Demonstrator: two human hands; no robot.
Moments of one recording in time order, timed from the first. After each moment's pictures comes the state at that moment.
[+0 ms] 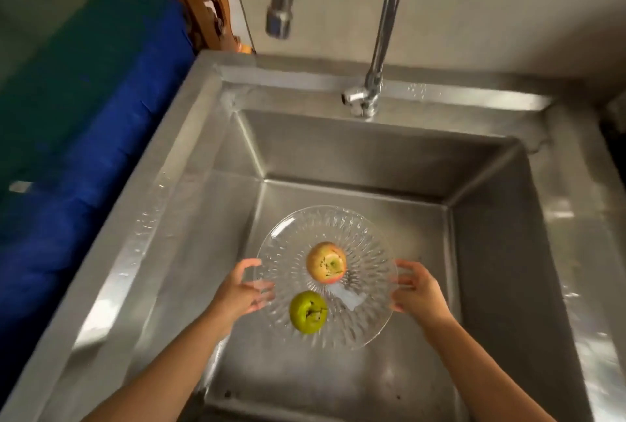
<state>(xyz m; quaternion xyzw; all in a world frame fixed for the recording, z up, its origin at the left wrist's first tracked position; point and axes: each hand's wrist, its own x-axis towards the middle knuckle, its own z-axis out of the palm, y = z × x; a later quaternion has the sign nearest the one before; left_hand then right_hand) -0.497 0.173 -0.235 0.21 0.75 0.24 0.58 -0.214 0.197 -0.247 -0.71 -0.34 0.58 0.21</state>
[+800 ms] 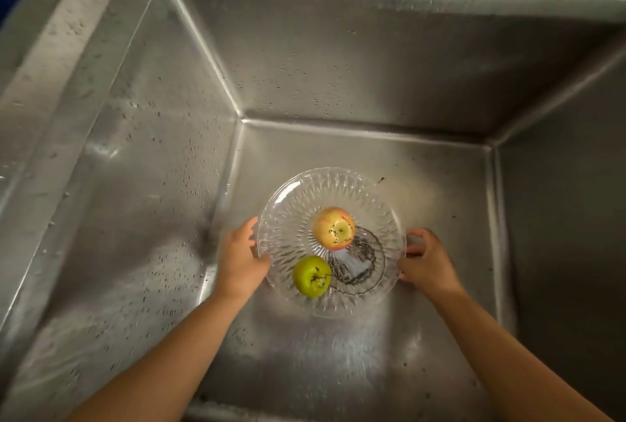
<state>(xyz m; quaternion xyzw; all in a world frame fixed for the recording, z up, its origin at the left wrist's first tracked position) -0.494 0.188 -0.388 0.45 0.80 0.16 0.36 -0.220 0.207 -0.392 -0.74 -0.37 0.53 0.20</state>
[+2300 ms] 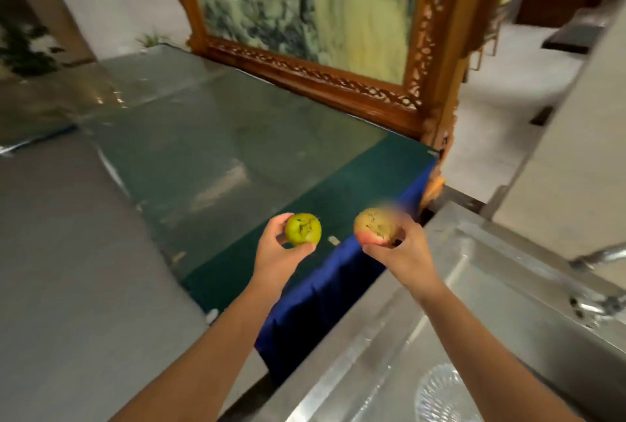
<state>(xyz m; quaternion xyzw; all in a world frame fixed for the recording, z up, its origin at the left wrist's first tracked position) -0.725 0.092 0.034 0.22 0.72 0.62 0.21 -0.583 0.226 0.029 -0.39 -0.70 0.52 0.29</state>
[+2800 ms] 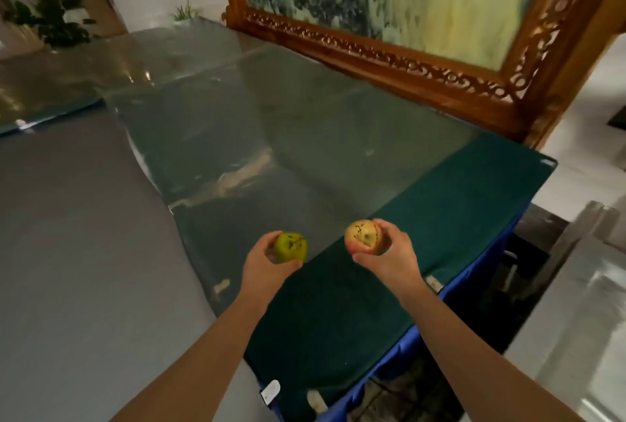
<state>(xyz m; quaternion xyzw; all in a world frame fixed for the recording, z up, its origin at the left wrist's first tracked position) -0.941 0.058 -0.068 0.14 0.81 0.53 0.20 -0.811 0.226 -0.071 -0.41 -0.73 0.52 0.19</state>
